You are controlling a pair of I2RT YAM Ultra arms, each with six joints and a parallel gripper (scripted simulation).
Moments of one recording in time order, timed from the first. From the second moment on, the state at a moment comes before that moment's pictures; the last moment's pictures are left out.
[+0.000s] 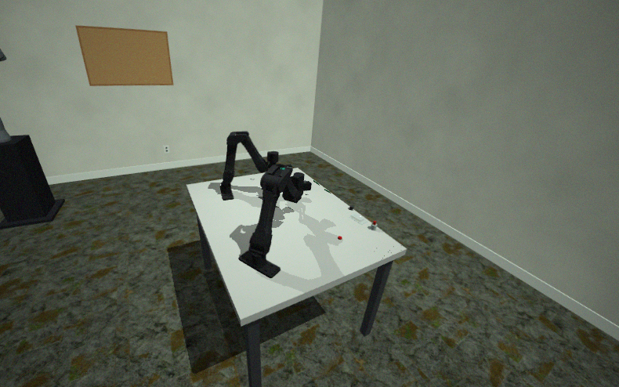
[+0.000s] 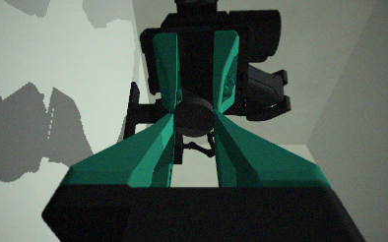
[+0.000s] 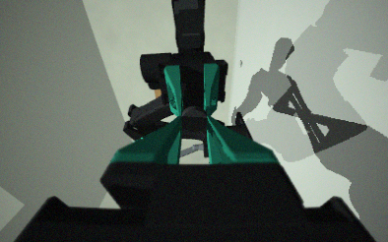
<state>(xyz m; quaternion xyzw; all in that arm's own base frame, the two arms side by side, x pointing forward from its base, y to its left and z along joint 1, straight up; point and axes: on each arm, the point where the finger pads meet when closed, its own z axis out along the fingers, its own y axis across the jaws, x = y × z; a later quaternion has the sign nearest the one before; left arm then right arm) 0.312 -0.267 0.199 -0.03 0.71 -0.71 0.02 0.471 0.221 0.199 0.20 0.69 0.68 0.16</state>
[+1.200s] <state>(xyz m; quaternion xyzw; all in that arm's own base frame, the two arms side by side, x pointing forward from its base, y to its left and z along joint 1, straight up) 0.312 -0.266 0.205 -0.02 0.70 -0.71 0.04 0.471 0.221 0.207 0.24 0.70 0.66 0.13</state>
